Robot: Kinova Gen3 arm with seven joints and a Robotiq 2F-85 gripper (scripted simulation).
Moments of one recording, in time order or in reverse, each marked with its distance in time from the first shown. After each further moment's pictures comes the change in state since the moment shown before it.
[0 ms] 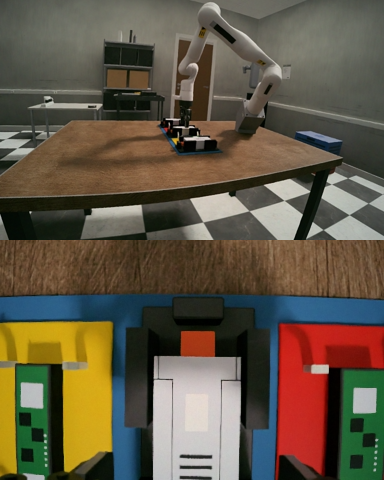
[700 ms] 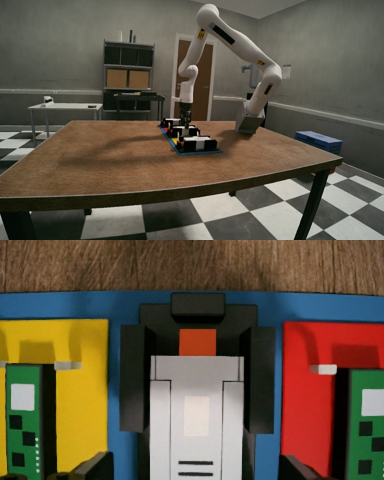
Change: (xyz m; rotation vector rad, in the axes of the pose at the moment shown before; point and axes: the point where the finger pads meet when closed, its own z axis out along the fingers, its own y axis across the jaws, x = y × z) arm 0.000 0.000 0.011 0.000 0.000 0.000
